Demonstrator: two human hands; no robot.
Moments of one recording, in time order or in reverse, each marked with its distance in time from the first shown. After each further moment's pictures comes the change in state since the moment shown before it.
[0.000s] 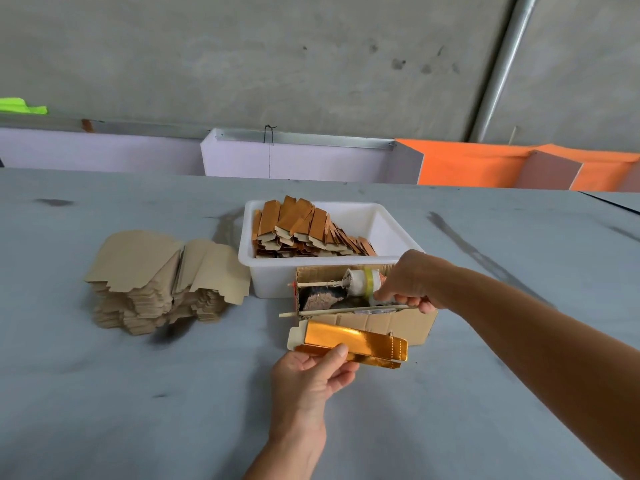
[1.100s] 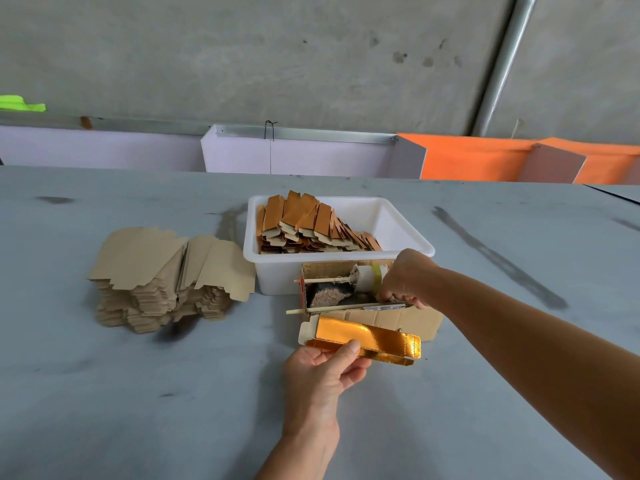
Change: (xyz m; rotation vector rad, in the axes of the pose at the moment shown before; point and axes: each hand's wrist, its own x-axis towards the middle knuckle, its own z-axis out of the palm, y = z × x) left_hand 0.002 0.001 0.001 0.025 -0.004 -0.052; right_hand 0.040 0.003 0.024 0.025 0.126 0.045
